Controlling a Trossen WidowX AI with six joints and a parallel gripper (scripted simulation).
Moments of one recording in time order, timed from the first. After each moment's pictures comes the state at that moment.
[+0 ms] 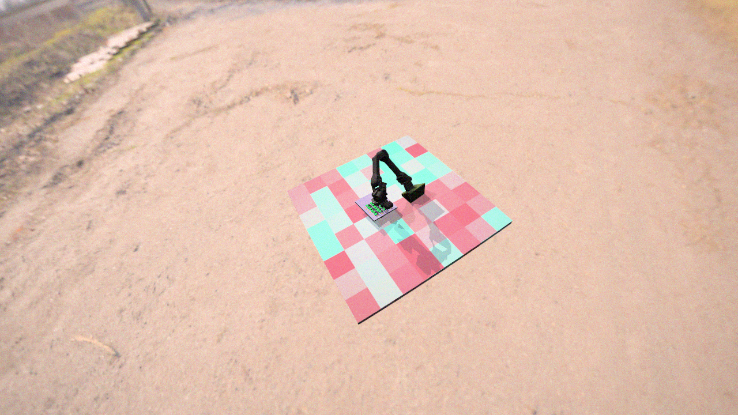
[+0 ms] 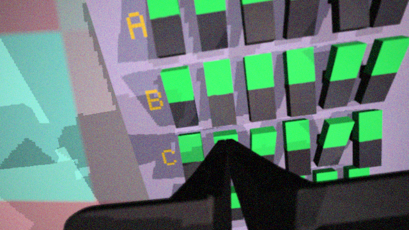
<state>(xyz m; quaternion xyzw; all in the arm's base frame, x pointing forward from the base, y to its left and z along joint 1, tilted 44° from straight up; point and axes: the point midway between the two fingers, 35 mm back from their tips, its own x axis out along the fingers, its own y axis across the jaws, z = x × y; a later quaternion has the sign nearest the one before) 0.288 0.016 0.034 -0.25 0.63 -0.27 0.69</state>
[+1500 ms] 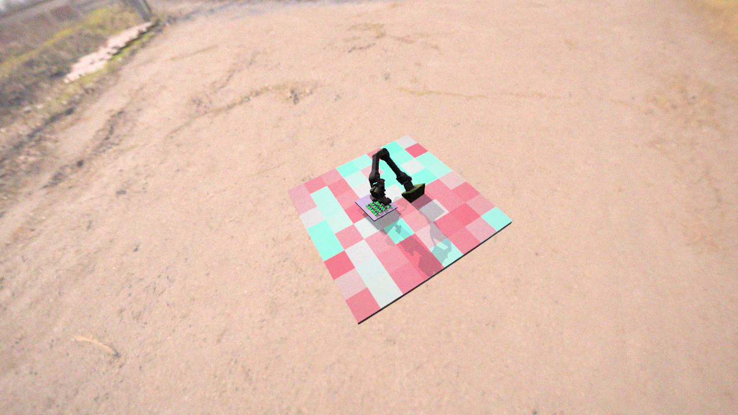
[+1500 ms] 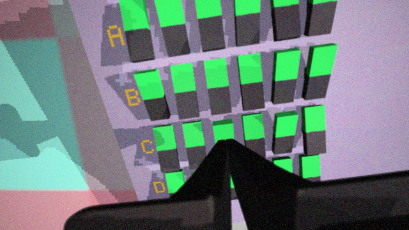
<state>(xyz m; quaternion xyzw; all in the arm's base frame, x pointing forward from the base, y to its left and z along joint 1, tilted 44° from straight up) 0.286 0.014 0.063 -0.25 0.63 -0.27 0.69</state>
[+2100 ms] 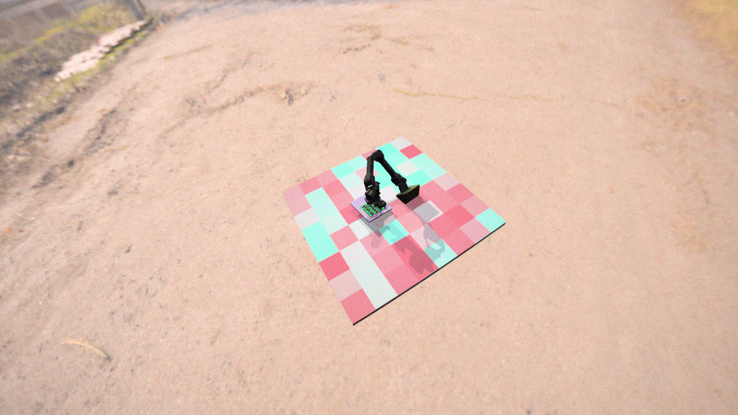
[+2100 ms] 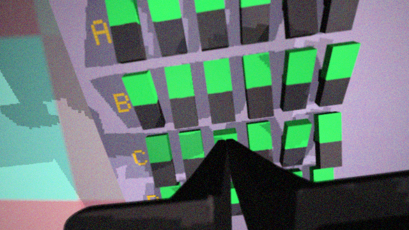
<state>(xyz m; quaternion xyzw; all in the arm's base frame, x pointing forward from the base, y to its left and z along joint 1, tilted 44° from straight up) 0.286 0.003 0.051 -0.25 0.63 -0.27 0.69</state>
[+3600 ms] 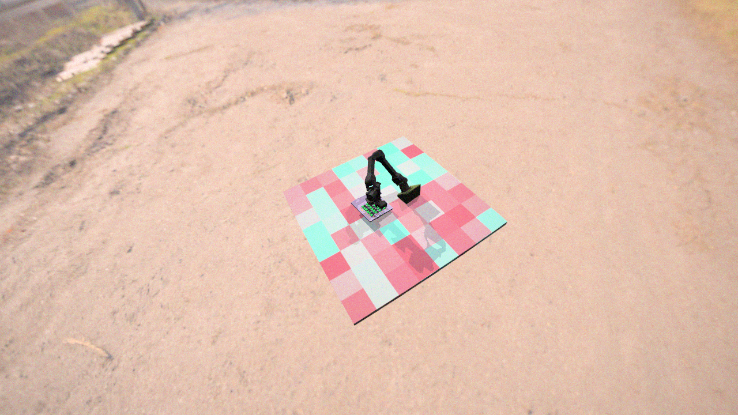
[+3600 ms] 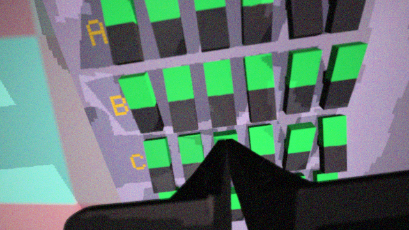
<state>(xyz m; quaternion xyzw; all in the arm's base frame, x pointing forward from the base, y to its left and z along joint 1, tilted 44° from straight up) 0.287 0.000 0.048 -0.25 0.63 -0.27 0.69</state>
